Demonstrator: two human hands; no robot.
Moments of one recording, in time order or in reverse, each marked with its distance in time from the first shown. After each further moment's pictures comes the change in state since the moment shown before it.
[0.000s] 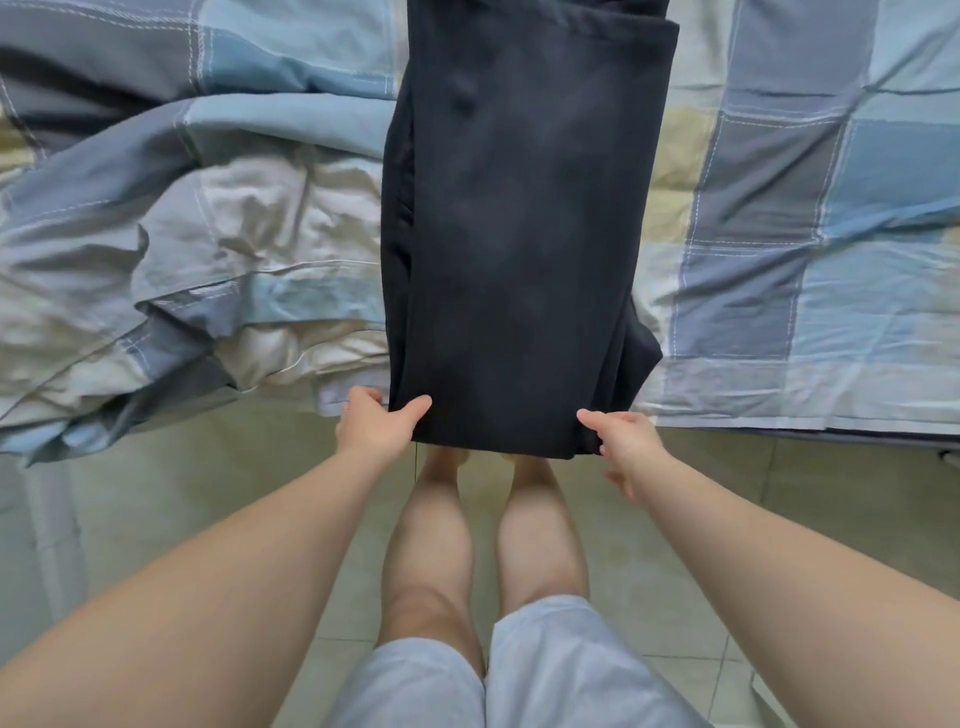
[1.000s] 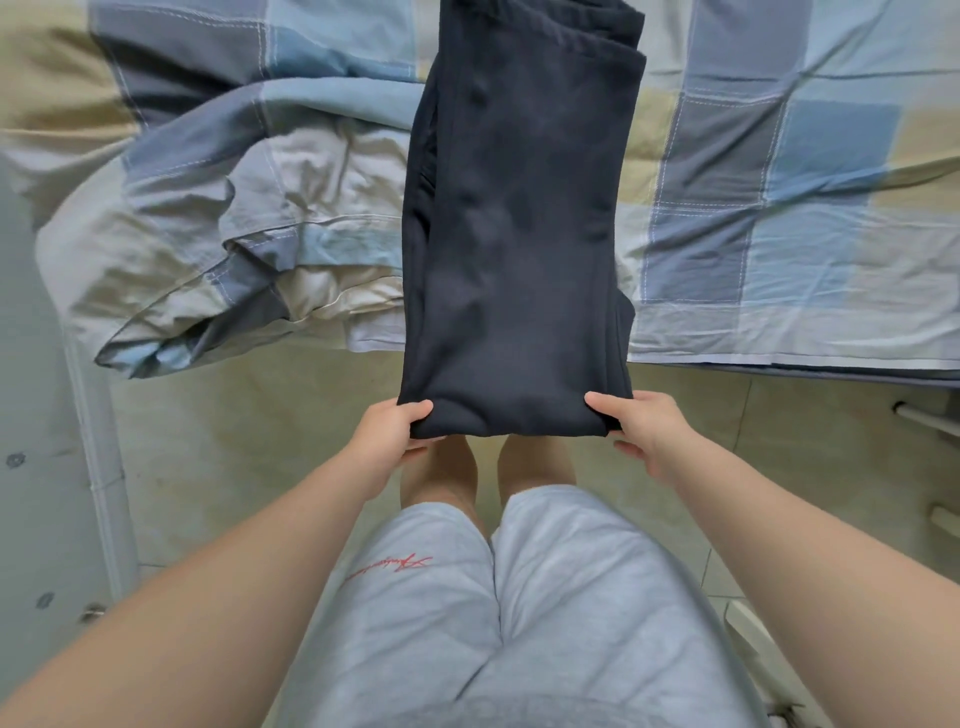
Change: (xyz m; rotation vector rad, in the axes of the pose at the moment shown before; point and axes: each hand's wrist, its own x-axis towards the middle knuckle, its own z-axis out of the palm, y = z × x) left_hand -0.129 -0.040 -0.038 -0.463 -0.340 -0.079; right_hand -0.103 0.037 -0.052 -0.043 -0.057 -0.117
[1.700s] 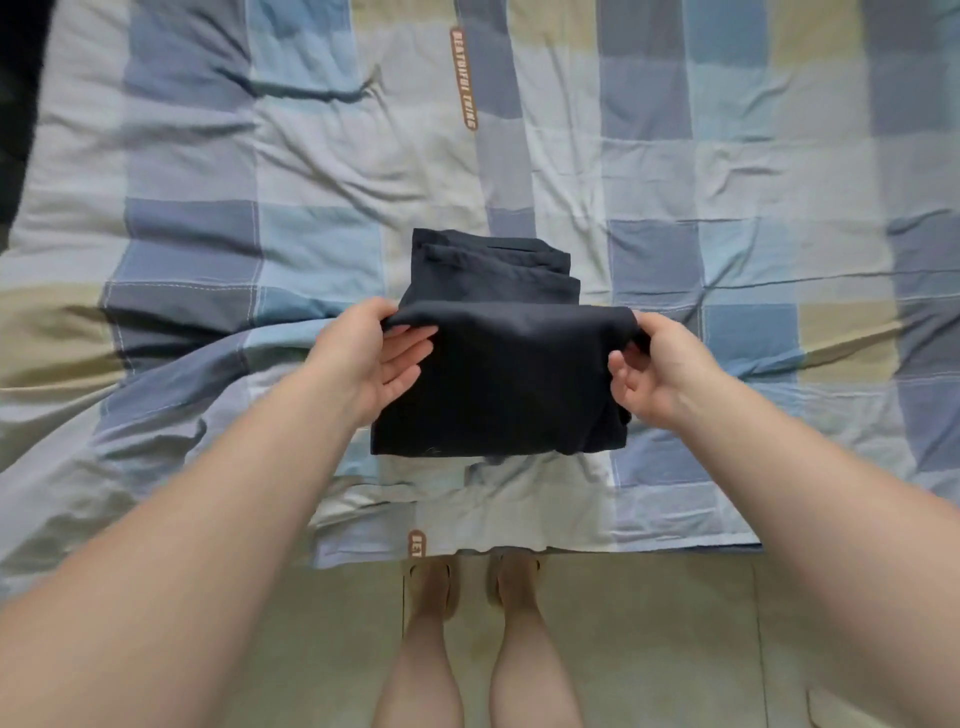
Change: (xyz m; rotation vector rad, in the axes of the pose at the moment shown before) left_hand -0.021 0.284 0.047 -0.286 -0.071 0.285; right_hand -0.007 -0.245 -0.036 0.649 -0.057 -0.214
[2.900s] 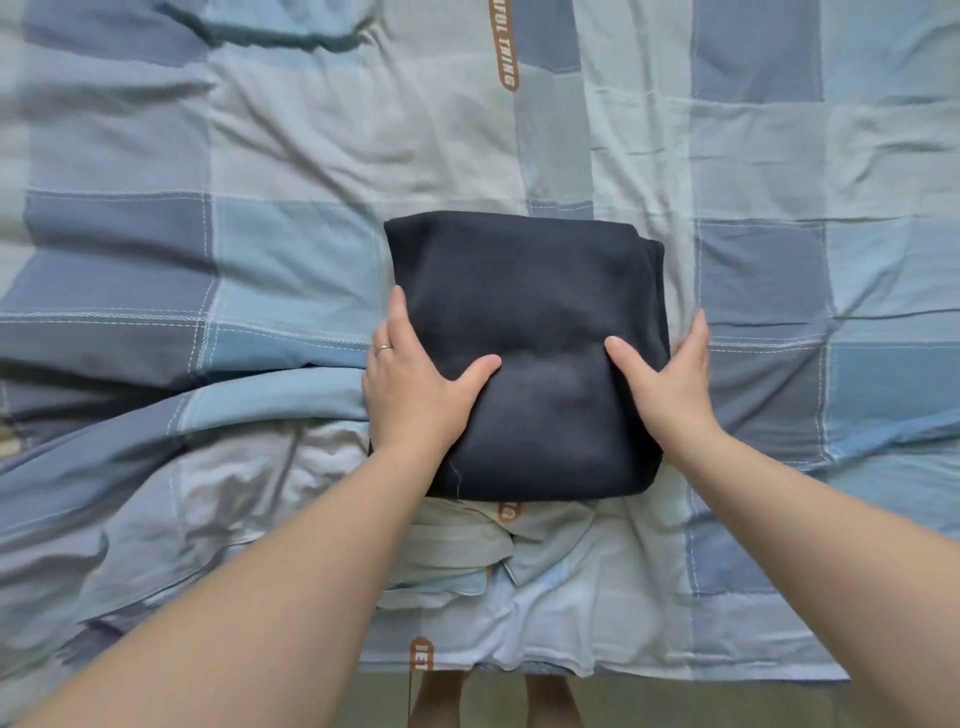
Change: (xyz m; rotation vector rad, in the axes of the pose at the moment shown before) left_hand 0.178 -0.049 0.026 0.922 0.432 0.691; right_hand 0.193 0.034 0.035 -0.736 0.194 -0.586
